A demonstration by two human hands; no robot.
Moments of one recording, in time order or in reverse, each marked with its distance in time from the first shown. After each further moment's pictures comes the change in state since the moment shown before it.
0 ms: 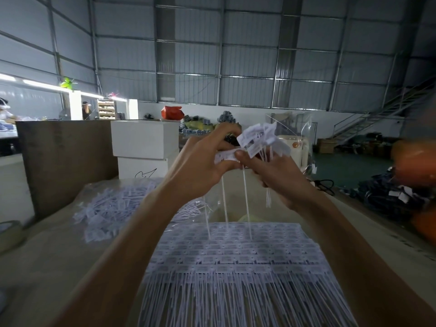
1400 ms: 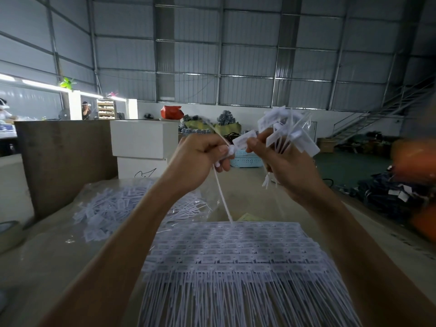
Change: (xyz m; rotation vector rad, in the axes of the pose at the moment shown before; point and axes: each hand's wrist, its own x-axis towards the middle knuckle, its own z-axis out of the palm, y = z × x) left_hand 0.002 -0.007 -0.003 -0.228 -0.038 -0.211; right_hand -0.001 -0.009 -0.011 -0.102 0.087 -0.090
